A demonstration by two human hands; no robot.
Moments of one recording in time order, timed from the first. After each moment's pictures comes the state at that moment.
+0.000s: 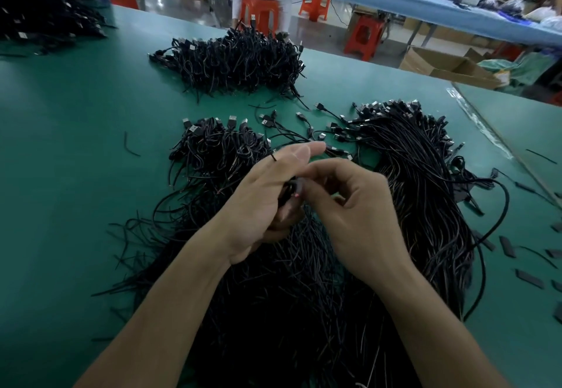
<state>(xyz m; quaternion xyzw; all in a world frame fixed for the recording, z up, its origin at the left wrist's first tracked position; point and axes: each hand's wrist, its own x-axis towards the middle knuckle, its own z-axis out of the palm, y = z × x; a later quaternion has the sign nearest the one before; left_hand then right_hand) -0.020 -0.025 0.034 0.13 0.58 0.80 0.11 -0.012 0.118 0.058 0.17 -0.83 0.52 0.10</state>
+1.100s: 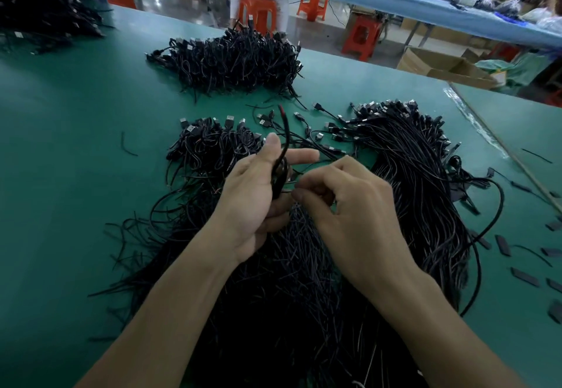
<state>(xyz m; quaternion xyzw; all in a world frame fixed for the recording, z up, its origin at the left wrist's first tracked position) -0.023 -0.017 0.035 0.00 0.51 0.86 0.05 -0.006 0.122 0.057 0.20 -0.91 0.32 0.17</state>
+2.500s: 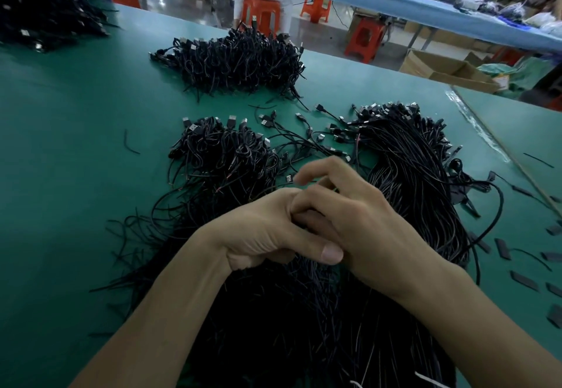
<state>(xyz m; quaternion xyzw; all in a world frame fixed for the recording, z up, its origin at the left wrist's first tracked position) -0.018 -0.023 0.030 0.18 0.61 0.71 0.30 -0.009 0.145 0.073 0.42 -0.89 0.18 0.08</state>
